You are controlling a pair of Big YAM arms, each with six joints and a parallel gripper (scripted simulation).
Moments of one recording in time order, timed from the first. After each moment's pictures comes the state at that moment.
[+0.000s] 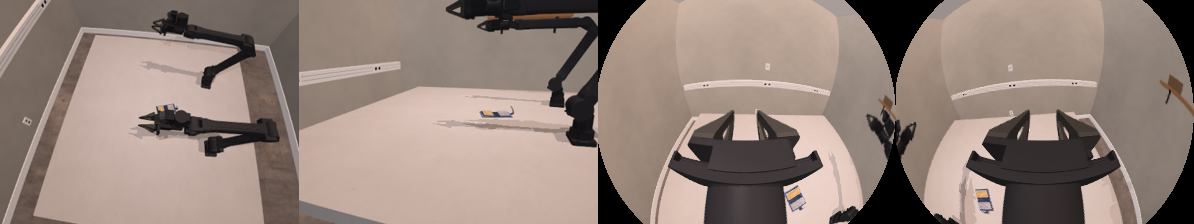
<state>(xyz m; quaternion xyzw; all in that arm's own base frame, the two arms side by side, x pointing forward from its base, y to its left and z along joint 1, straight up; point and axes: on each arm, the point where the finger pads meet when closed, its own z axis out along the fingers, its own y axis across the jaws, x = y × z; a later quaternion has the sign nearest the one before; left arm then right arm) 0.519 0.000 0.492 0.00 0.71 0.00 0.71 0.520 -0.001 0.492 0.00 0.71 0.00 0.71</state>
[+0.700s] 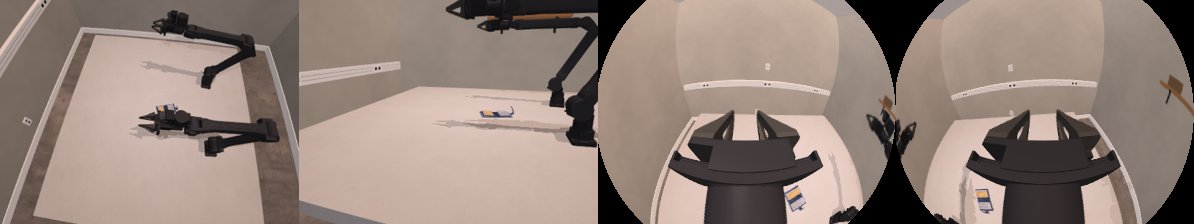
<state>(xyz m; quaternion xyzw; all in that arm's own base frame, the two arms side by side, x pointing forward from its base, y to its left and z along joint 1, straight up) 0.519 0.000 0.492 0.00 0.71 0.00 0.71 0.520 0.000 0.493 0.00 0.71 0.00 0.71</state>
